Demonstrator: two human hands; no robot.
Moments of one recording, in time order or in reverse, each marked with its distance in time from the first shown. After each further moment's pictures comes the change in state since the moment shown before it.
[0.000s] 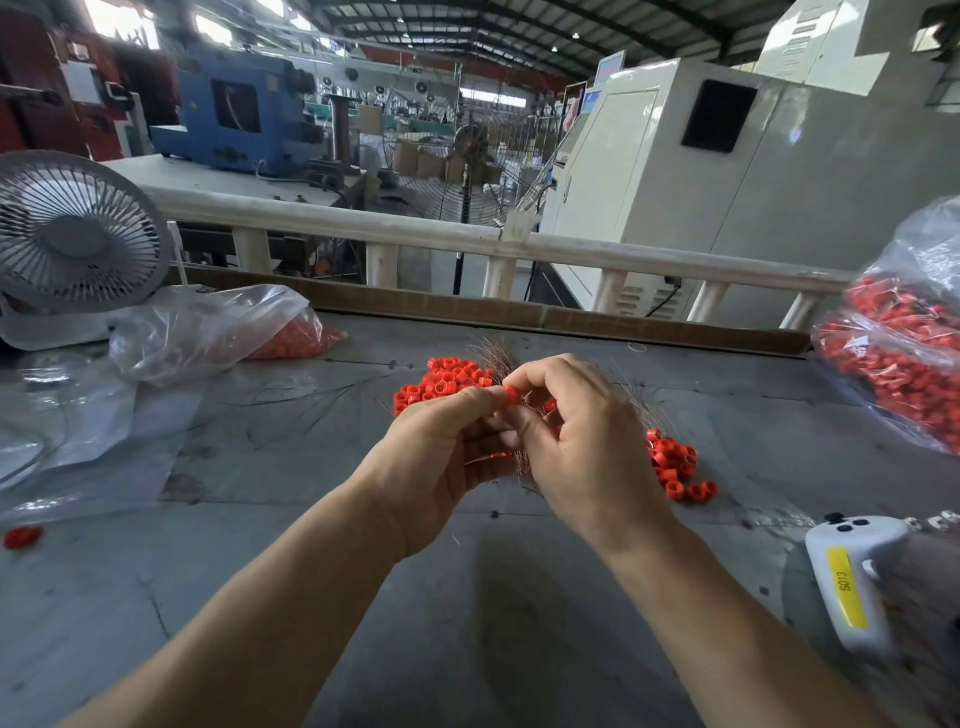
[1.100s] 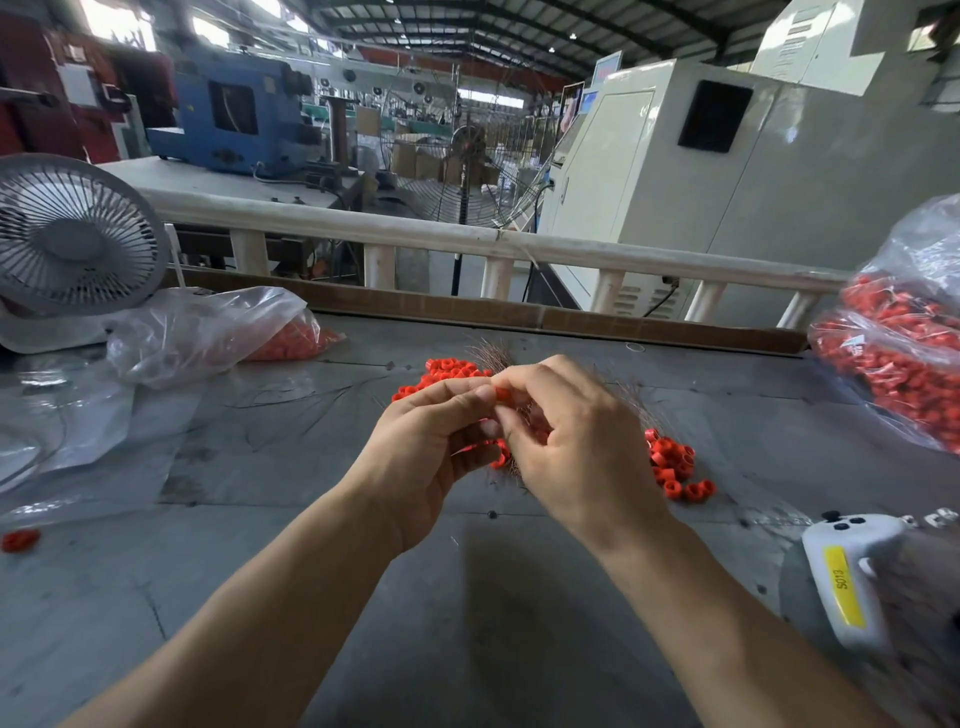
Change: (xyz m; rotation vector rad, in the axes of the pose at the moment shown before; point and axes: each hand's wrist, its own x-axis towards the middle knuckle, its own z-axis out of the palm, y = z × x) left_hand 0.001 0.002 -0.004 0.002 0.101 0.067; right_hand 0.001 0.003 0.004 -0.146 0.018 -0.096
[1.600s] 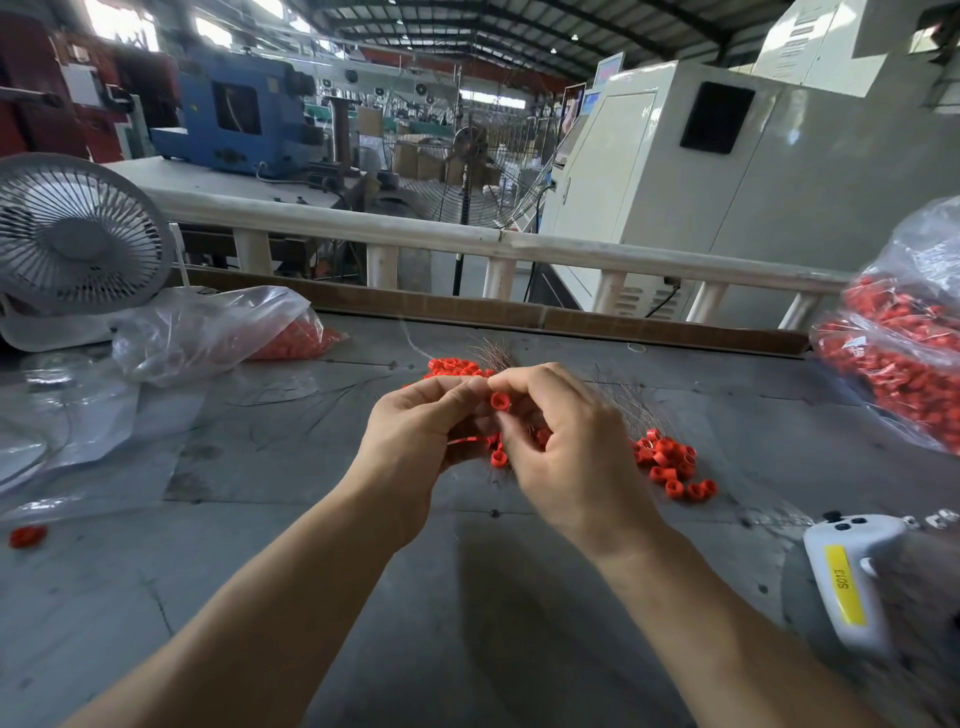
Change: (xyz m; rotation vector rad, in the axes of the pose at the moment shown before) left_hand 0.004 -0.003 -0.006 0.068 0.074 0.130; right_hand -0.002 -0.002 0.007 0.195 -0.007 0.023
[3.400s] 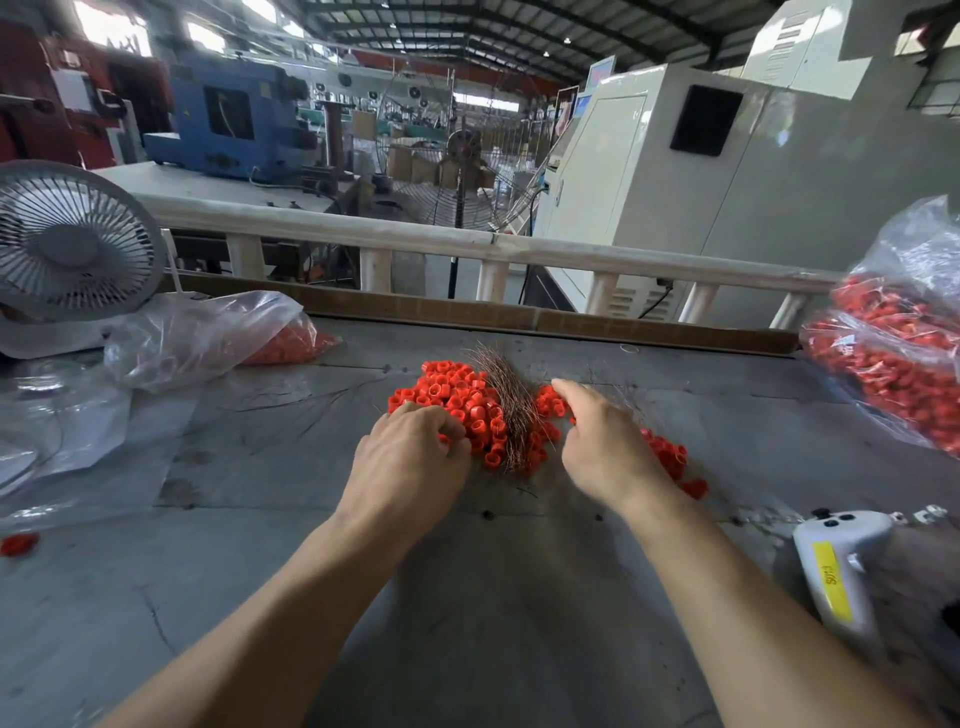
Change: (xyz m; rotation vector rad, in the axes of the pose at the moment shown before) left_hand 0.002 -0.015 -0.012 1.315 0.136 0.235; right_hand 0.009 0.063 -0.008 -0.217 -0.371 0.533
